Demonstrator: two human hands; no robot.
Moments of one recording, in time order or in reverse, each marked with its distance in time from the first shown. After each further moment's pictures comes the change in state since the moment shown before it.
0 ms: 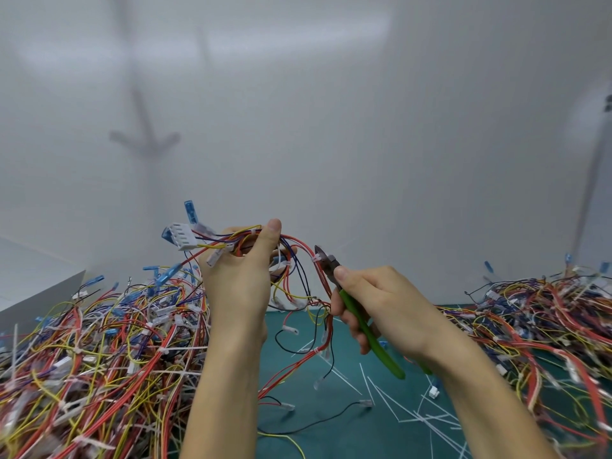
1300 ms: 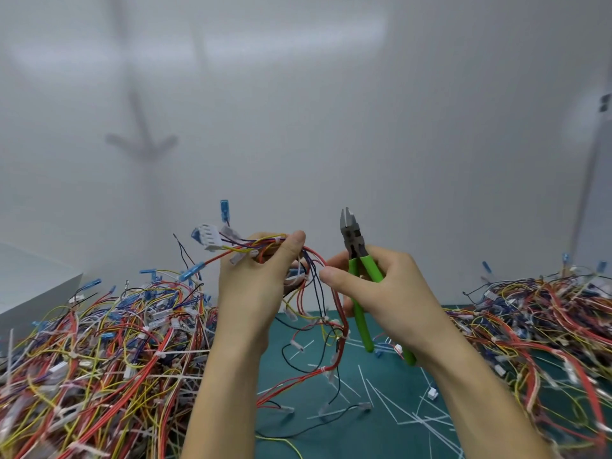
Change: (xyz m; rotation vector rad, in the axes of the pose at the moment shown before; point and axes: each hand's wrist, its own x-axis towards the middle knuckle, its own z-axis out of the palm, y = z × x) left_hand -0.012 0.007 0.002 0.001 -0.262 -0.051; right_hand 0.004 -0.003 0.000 0.094 0.279 -0.148
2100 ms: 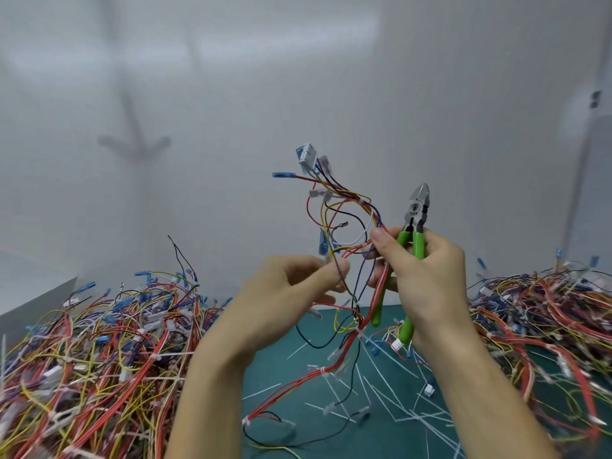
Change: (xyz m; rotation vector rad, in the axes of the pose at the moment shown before) left_hand -0.009 0.009 -0.003 0.391 -0.633 -0.080; right_hand 0.004 -0.002 -0.010 0.242 0.473 -0.027
